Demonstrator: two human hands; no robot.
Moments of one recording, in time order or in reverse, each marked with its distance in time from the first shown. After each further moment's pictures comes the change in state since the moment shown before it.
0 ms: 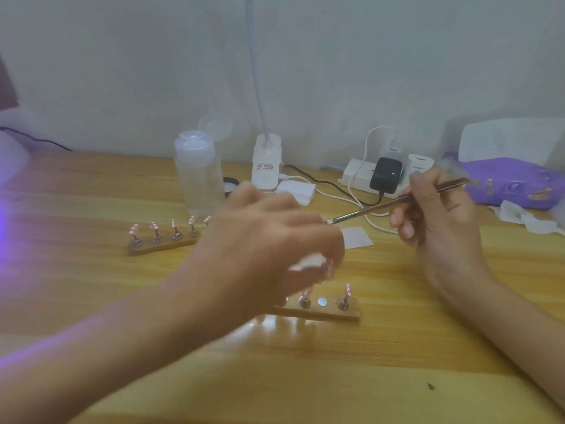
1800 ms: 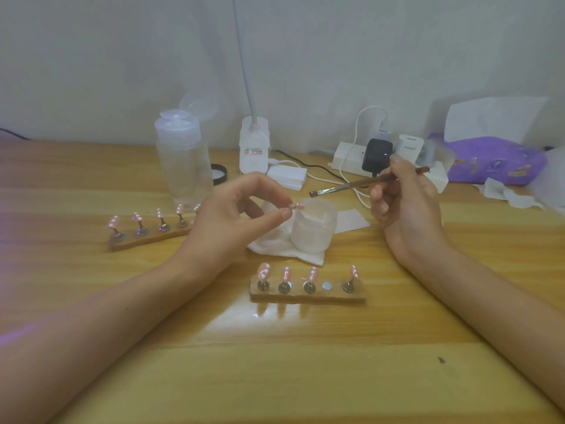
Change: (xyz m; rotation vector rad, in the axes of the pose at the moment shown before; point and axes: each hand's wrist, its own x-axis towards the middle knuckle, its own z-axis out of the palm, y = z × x) left_hand -0.014 -0.060 0.060 -0.836 0.170 -0.606; right_hand 0.011 0.028 0.021 0.145 0.261 0.177
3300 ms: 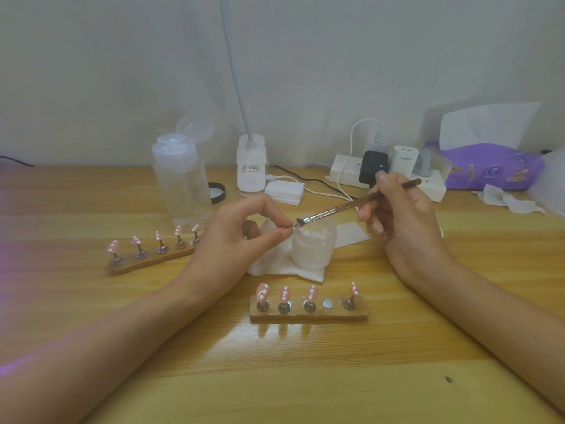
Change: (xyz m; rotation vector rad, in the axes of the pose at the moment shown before) left_hand 0.002 0.000 0.002 0.010 -0.063 0.052; right_hand -0.005 0.000 -0.005 -0.110 -0.147 -0.063
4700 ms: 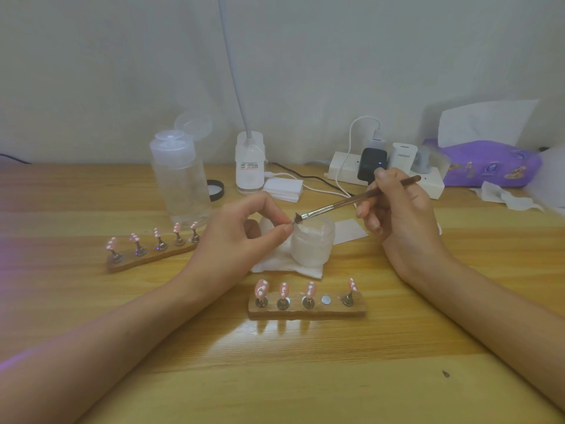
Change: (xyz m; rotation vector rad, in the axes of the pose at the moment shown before) left_hand -0.001 0.001 0.002 0.036 -0.006 -0.012; right_hand -0.003 -0.002 0.002 0.000 0.010 0.007
